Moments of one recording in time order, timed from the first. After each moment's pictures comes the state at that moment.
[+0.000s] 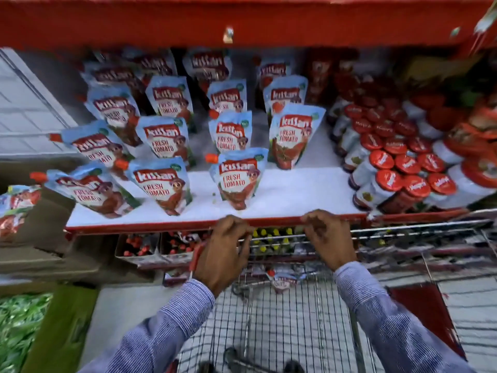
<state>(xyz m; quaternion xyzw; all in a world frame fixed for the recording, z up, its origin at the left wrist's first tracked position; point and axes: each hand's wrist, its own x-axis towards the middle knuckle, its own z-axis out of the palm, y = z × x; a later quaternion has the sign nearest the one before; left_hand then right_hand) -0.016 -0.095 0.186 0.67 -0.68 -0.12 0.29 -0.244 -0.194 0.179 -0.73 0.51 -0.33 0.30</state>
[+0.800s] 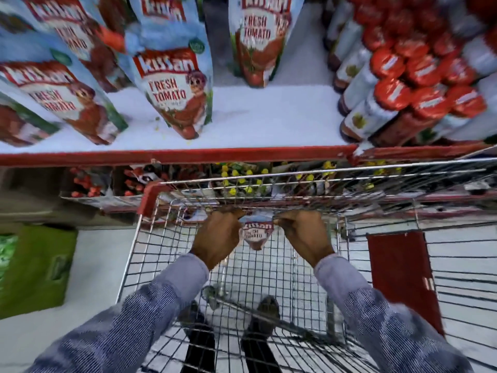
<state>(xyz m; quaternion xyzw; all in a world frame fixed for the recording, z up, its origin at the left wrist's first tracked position) -0.106 -0.095 0.073 0.70 -0.67 -0.24 0.10 -0.308 -0.156 0.054 -0.79 0.51 -0.12 0.30</state>
